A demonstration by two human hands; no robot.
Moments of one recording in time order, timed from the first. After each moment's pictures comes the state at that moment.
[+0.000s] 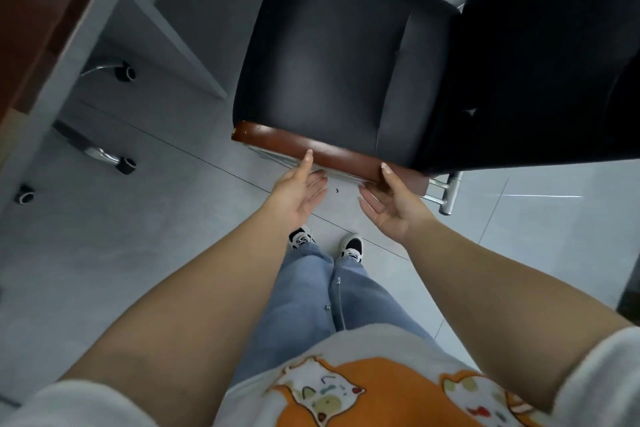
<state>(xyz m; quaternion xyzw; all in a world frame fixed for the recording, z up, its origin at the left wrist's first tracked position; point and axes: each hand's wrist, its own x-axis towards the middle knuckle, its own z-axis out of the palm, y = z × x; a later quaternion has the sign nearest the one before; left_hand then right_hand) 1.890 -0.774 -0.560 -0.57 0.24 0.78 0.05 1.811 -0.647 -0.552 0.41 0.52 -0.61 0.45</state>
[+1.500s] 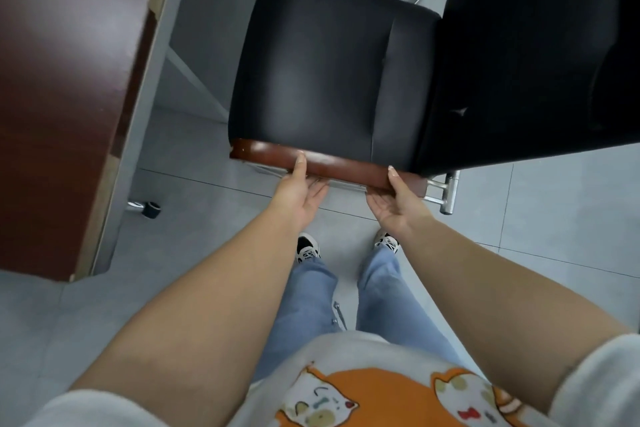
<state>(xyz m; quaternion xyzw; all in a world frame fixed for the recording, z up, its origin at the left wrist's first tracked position) 1.947 -0.854 -0.566 -0.56 0.24 0.79 0.07 1.904 -0.719 -0.558 0.50 0.42 -0.69 0.31</state>
